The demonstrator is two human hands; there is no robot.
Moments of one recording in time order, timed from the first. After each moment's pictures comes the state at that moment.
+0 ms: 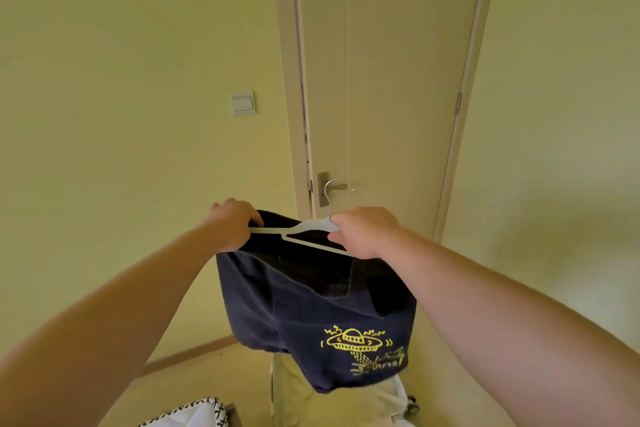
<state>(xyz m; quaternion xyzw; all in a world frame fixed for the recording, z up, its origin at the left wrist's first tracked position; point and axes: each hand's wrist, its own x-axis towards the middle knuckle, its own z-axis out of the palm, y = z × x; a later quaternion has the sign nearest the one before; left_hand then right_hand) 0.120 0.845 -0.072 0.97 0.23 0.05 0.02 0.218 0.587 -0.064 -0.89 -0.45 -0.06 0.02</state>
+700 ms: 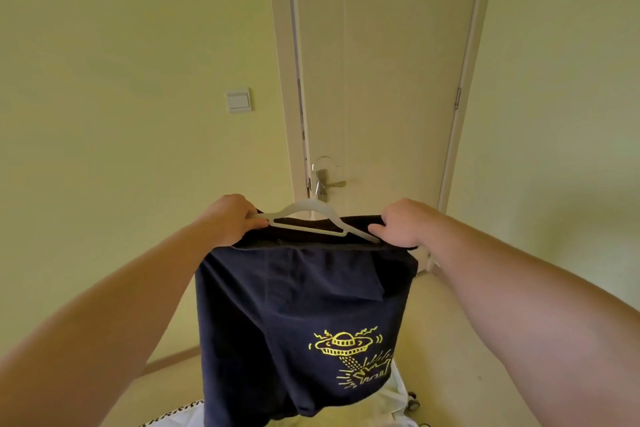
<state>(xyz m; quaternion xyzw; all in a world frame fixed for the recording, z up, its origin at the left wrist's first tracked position) 0.120 0.838 -0.052 0.98 0.20 0.03 0.09 0.278 0.544 -0.072 -0.94 -0.33 0.01 -0.01</state>
